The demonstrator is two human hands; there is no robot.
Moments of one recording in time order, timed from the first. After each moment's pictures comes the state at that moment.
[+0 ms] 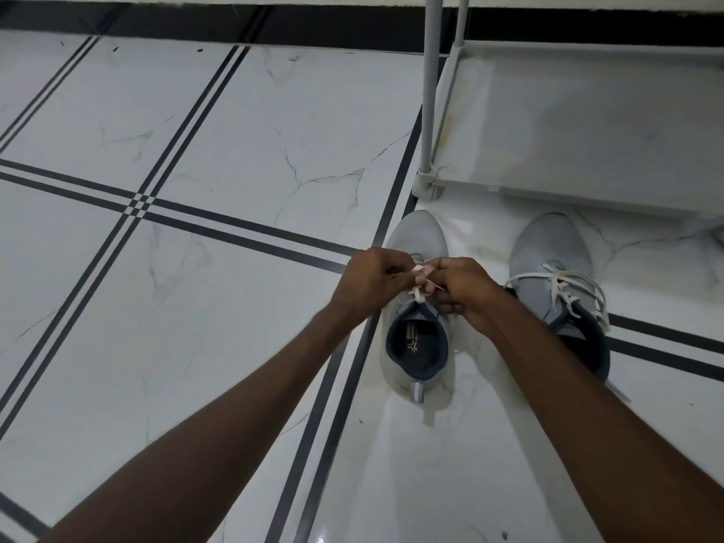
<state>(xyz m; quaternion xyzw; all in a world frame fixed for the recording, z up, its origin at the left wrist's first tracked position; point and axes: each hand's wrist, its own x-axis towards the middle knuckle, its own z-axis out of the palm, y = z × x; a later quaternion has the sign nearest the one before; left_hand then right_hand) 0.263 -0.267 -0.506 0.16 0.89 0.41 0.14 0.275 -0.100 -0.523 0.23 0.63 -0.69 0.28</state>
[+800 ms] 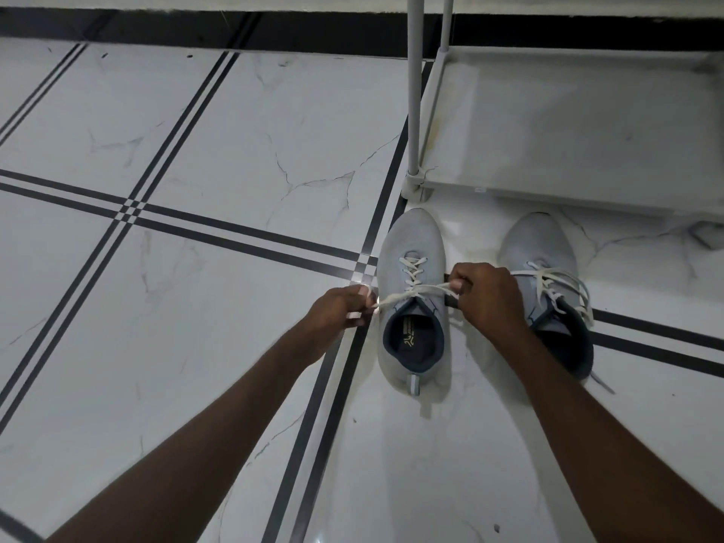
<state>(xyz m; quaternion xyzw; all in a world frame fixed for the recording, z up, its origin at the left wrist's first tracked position) 0.295 -0.302 -0.520 -0.12 0.71 0.61 0.33 0.306 -0.066 -0.535 0.11 0.95 -0.30 0.06</state>
